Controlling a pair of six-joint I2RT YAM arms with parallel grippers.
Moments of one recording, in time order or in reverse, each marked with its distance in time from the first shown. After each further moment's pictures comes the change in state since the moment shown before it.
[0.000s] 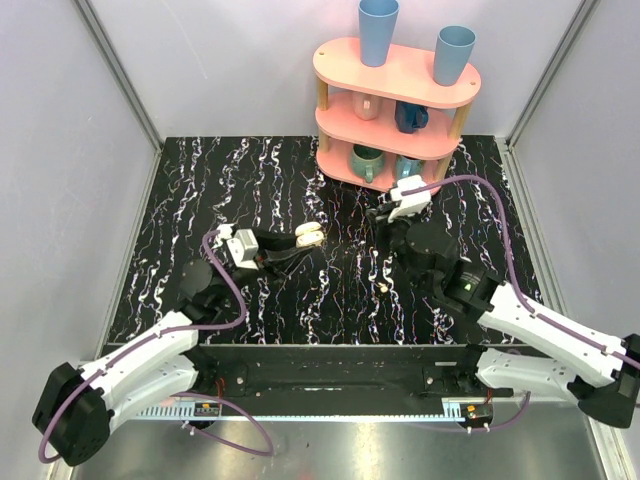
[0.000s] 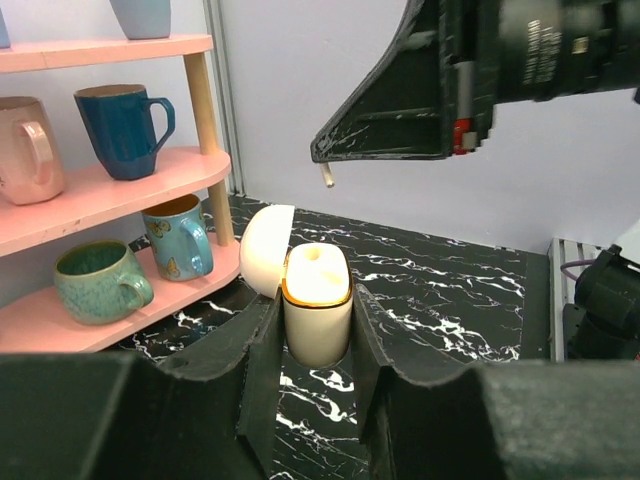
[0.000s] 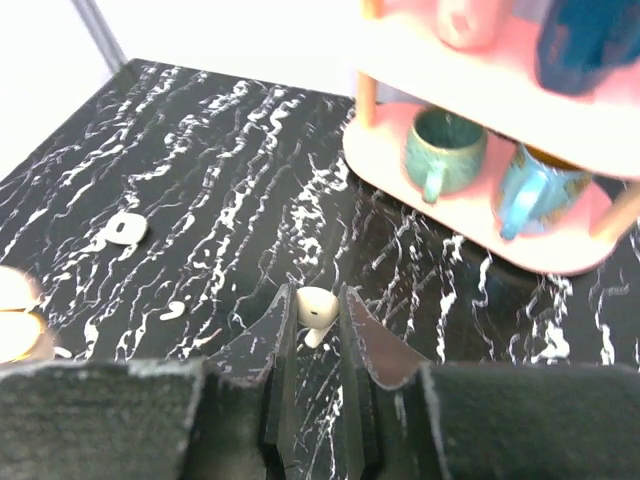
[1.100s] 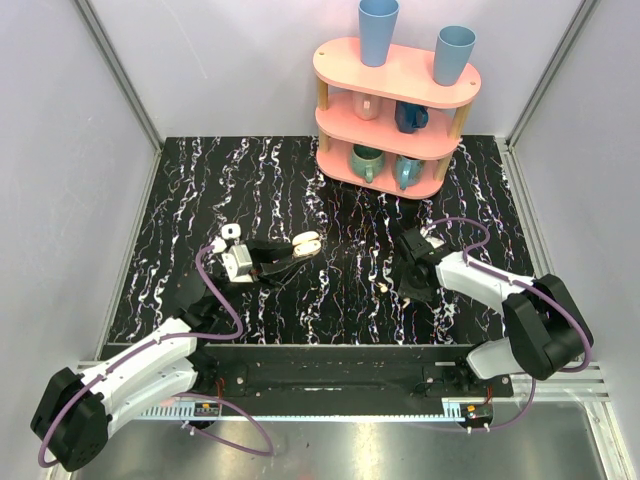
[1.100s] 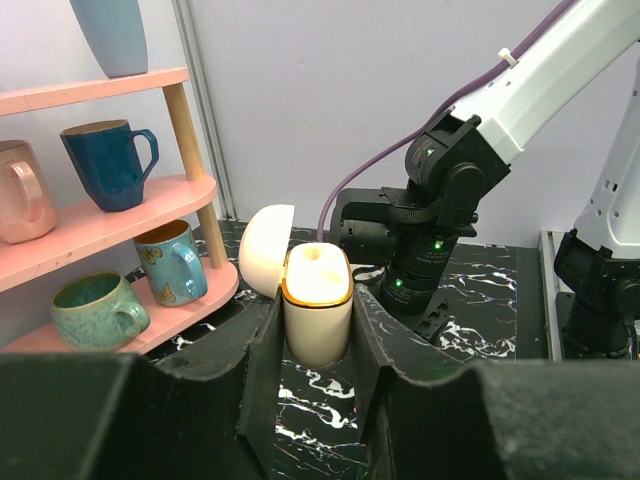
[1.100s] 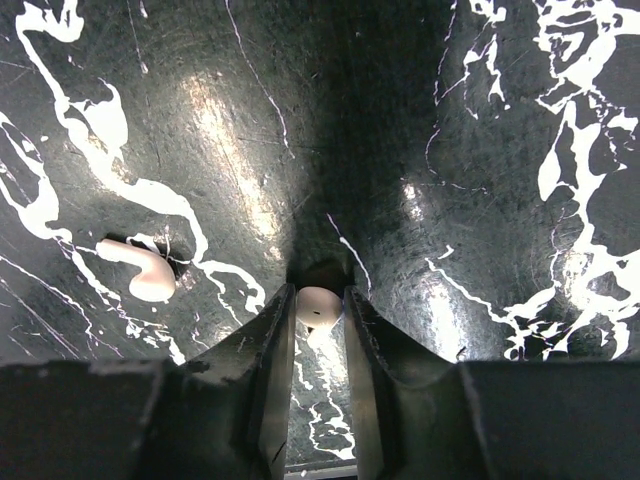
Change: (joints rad) left arm 0.000 -0.039 -0.069 0.096 0.058 0.028; right arm -0.426 0.433 -0.246 -0.467 -0.420 0.650
